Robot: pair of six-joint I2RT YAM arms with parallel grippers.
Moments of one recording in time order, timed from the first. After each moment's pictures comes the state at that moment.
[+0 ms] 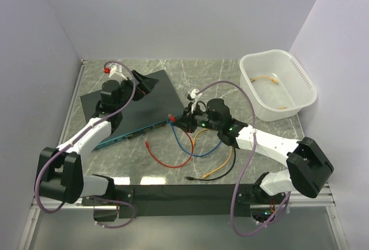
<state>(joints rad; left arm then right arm) -0.25 1.30 0.77 0.40 0.25 -0.86 0.77 1.36 0.76 0.34 -0.38 0.25</state>
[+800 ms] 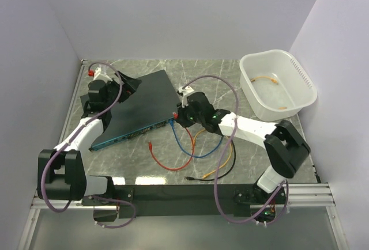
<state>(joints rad) -0.06 1.30 0.76 0.33 0.28 -0.81 0.78 1.57 0.97 0.03 -0.10 0.26</state>
